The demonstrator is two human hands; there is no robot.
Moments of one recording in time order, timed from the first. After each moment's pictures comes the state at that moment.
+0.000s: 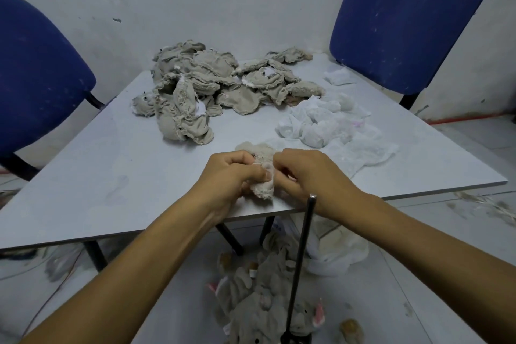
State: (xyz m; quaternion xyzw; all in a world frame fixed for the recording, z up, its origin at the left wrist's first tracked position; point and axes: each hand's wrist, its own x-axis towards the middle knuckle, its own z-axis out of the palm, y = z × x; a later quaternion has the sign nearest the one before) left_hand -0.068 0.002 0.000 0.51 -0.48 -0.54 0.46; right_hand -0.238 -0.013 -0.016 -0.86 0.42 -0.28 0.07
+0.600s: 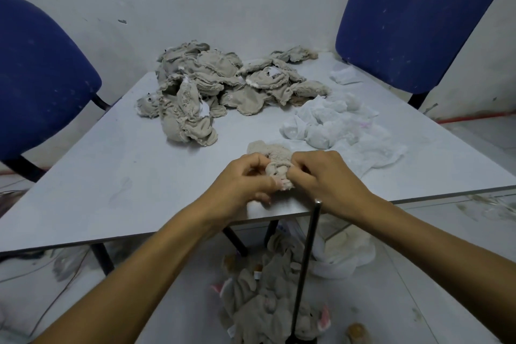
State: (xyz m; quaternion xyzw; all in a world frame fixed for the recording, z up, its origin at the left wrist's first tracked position) left_hand -0.064 0.002 -0.010 0.46 -0.58 -0.53 0.41; right_hand -0.244 -0.012 -0.010 -0.81 0.47 -0.31 0.16
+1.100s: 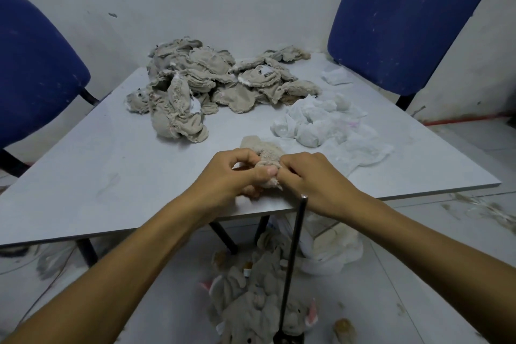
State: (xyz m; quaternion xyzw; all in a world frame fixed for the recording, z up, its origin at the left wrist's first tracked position) left_hand -0.063 0.004 -0.005 0.46 -0.61 -0.50 0.42; right_hand -0.245 -0.003 0.000 -0.82 0.50 -0.22 0.18
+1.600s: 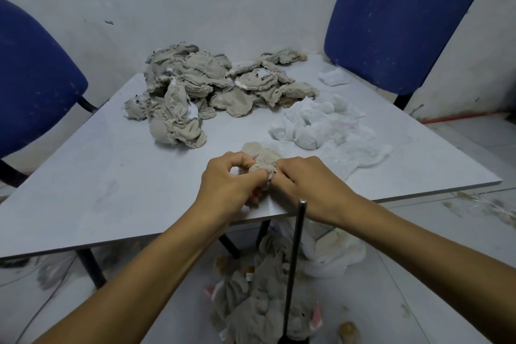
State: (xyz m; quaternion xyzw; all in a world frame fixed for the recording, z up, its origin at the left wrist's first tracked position) left_hand -0.081 0.005 -0.011 0.56 -0.53 -0.41 0.48; right_hand -0.239 -0.002 0.001 -0.82 0.50 -0.21 0.17
